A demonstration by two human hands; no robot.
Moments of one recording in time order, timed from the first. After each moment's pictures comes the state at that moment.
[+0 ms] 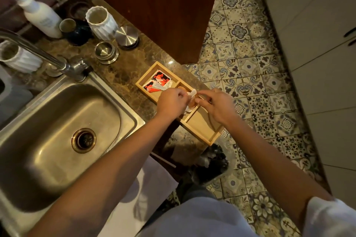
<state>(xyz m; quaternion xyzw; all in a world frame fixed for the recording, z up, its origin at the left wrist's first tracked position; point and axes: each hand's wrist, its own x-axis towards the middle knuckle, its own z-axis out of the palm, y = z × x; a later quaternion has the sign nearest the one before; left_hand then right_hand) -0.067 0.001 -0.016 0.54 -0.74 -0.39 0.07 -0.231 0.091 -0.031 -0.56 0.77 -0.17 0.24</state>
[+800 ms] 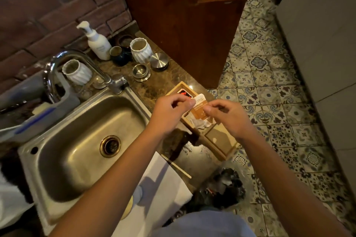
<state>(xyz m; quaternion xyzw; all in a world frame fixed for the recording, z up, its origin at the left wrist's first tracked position) 0.013 0.030 0.118 0.51 -0.62 -0.55 0.25 -0.182 0.103 0.092 -0.47 0.61 -0.42 0.48</state>
